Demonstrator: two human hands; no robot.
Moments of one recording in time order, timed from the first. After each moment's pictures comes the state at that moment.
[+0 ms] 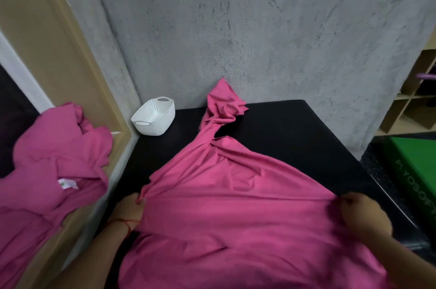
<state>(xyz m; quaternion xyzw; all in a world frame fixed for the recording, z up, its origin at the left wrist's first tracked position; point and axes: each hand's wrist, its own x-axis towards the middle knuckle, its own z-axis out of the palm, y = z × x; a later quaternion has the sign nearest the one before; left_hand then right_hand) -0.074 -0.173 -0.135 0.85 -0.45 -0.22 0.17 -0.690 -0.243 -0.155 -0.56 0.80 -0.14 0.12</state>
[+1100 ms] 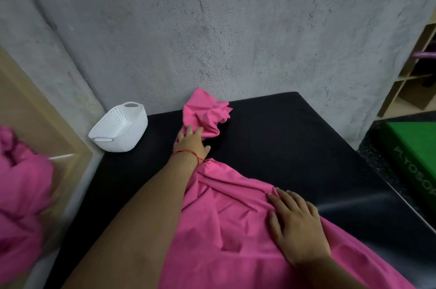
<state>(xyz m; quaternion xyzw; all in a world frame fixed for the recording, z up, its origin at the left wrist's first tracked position) -0.240 -0.479 -0.105 0.76 -0.64 -0.08 0.04 -0.550 -0.285 -0.207 -0.75 0.64 -0.19 0.03</state>
